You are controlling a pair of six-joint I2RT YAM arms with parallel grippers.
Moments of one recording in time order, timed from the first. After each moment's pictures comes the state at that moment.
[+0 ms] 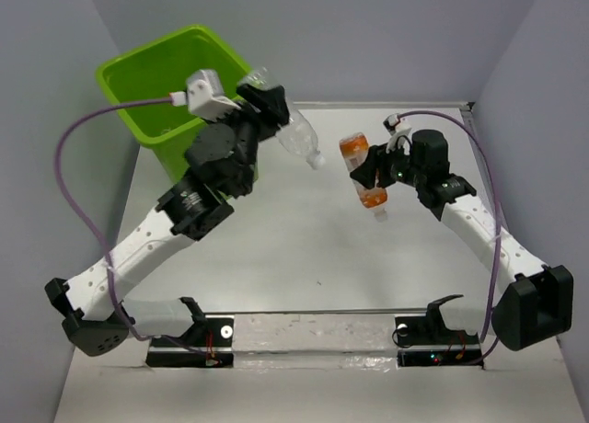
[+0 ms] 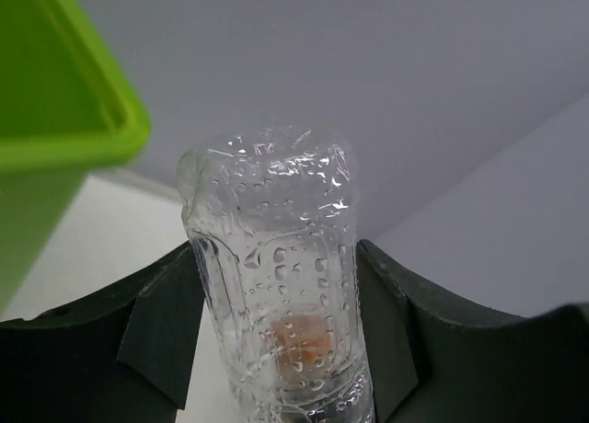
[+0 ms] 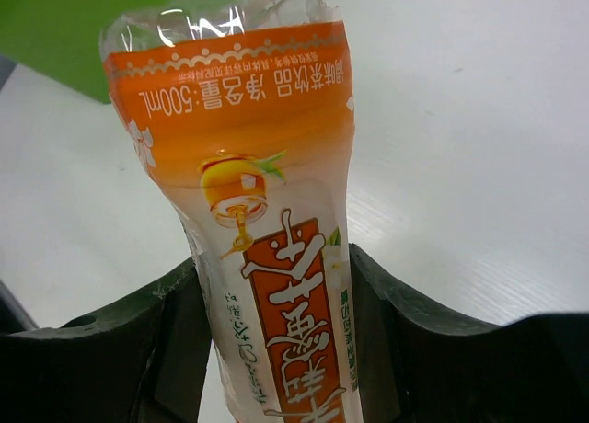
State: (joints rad) left arm -0.92 1.19 1.38 -0.06 -0.78 -0.61; right arm 0.27 1.26 1.03 -0.20 -0.44 0.16
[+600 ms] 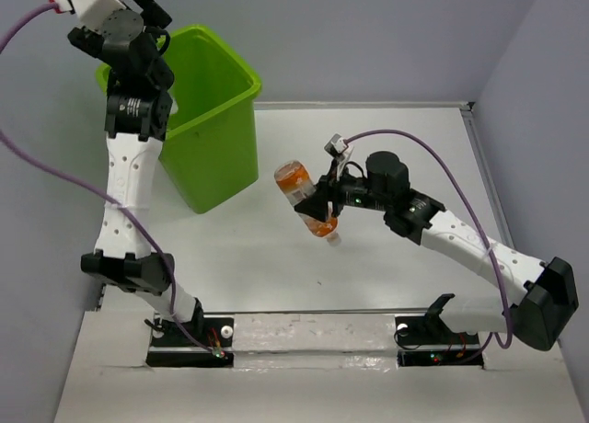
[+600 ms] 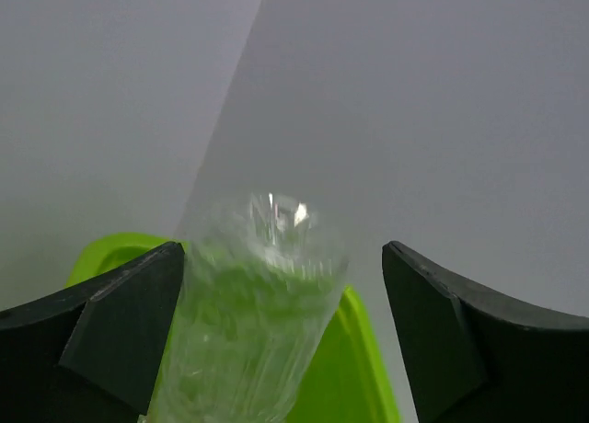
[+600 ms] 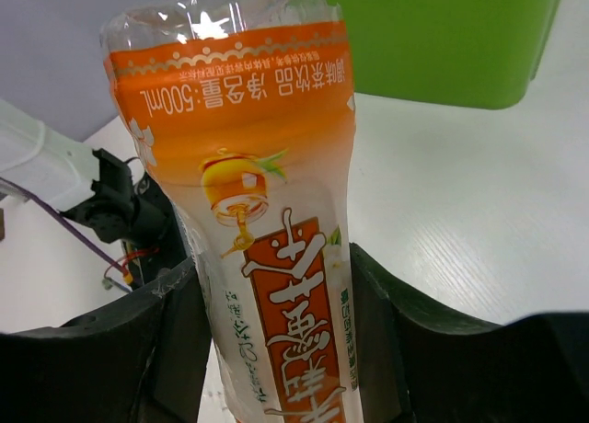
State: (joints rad) left arm -0.16 1.56 2.13 -0.25 -0.74 -0.32; right arm 0.74 1.23 0.99 0.01 -0.48 0.29
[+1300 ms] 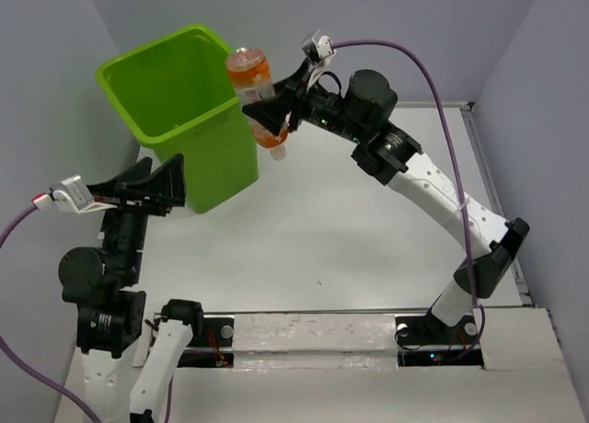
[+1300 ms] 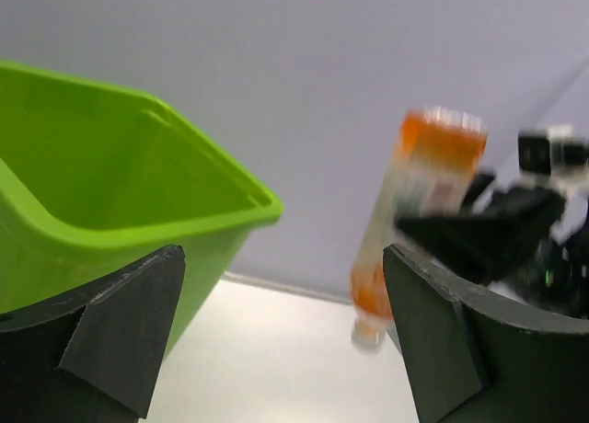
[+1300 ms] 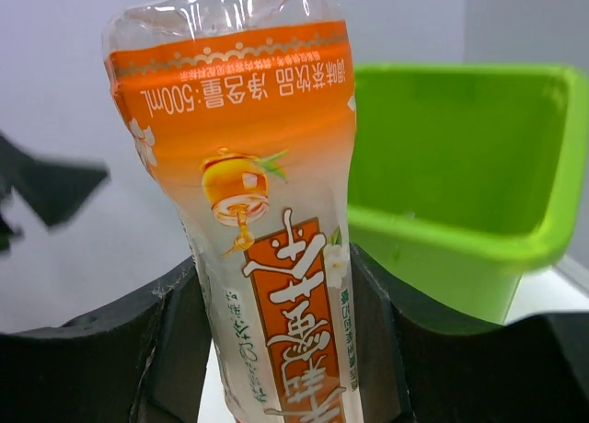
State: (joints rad) left arm -0.14 0.49 1.07 -0.20 -0.04 -0.57; right arm 0.81 1.61 1.81 0.02 -0.35 0.27
